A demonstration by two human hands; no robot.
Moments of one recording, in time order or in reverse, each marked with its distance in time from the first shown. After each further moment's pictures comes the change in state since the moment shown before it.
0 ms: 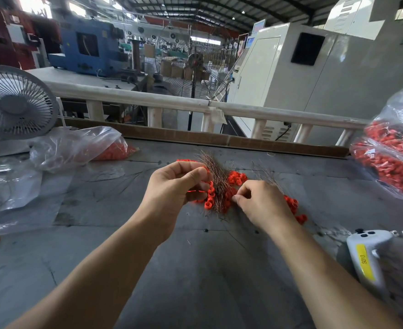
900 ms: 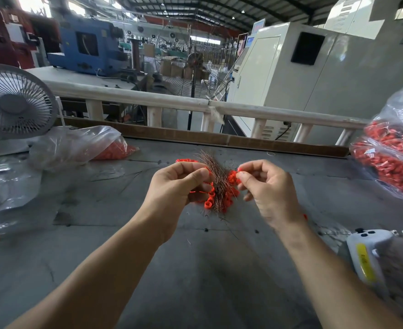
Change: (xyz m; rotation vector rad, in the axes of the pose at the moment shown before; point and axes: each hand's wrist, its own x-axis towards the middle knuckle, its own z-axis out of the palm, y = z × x) left_hand 0.002 -0.005 0.000 0.017 -0.022 0.014; right_hand -0.007 -0.011 -0.013 0.877 0.173 -0.086
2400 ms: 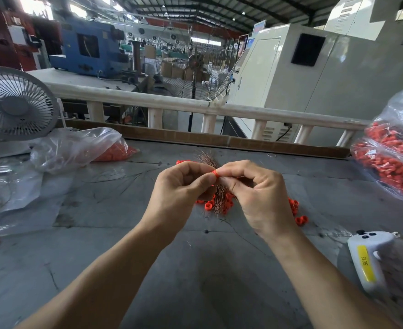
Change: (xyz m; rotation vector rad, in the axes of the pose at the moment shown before) left_hand -0.005 0.000 0.007 0.137 -0.021 0.166; right_hand -0.019 -0.028 0.016 0.006 -0.124 -0.298
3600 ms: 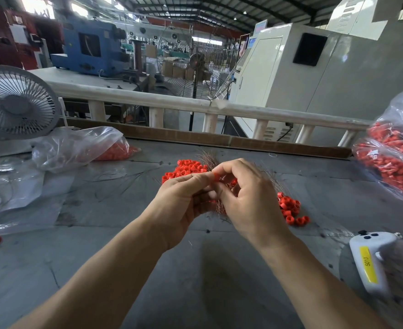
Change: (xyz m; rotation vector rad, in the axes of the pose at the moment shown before) left_hand -0.001 0.003 0.001 -0.342 -0.076 -0.376; right_hand -0.007 -0.012 0.013 -0.482 -0.016 -0.155
